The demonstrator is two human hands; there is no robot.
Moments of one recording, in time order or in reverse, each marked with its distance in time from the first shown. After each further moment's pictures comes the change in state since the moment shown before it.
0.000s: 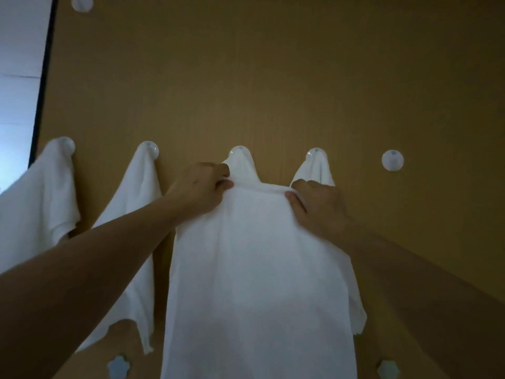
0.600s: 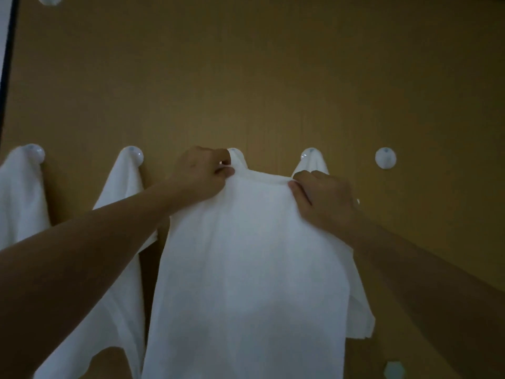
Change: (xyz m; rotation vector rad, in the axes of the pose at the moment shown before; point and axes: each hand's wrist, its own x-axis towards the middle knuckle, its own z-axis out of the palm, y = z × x) left_hand 0.040 -0.003 0.000 -0.087 0.017 -0.012; right_hand 0.010 0.004 -0.004 -0.061 0.130 0.055
